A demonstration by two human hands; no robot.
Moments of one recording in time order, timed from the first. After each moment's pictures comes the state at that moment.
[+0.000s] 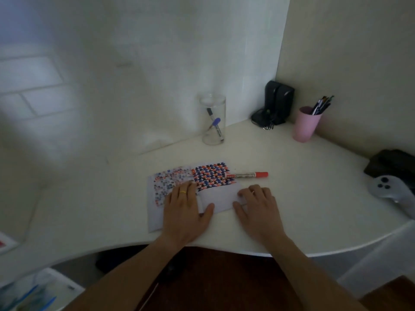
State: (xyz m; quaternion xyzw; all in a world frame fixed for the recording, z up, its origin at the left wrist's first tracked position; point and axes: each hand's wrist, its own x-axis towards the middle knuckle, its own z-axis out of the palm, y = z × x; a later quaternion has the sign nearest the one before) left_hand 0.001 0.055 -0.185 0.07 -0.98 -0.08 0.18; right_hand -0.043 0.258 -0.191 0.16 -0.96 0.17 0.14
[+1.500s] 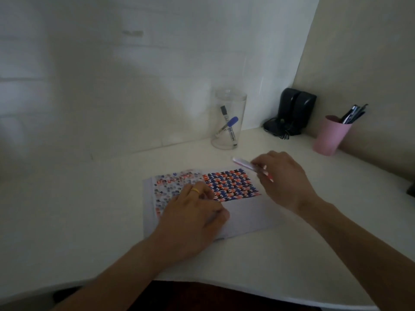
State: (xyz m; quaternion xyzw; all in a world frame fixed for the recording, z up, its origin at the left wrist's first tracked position) left_hand -0.023 0.004 -0.184 -0.10 -0.97 -0.18 0.13; right_hand -0.134 0.218 -0.145 0.25 -0.93 0.14 0.22
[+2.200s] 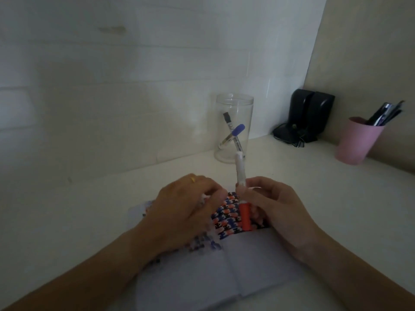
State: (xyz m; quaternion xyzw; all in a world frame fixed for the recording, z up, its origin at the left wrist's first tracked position) left_hand -0.105 -0.024 -0.166 -0.17 -0.92 -0.23 0.25; right_hand -0.142 0.176 -0.168 0.13 -0.70 0.70 -0.07
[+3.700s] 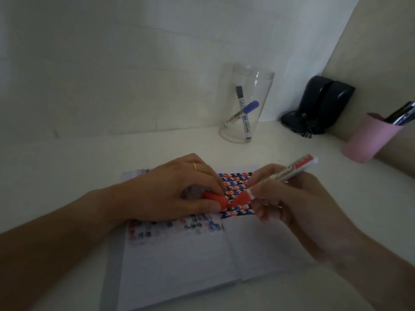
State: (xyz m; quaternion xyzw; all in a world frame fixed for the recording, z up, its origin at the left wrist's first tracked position) left_hand -0.117 -0.062 -0.183 -0.32 -0.91 -0.24 0.10; right_hand -0.116 0.177 -0.149 0.17 -0.72 0.66 -0.13
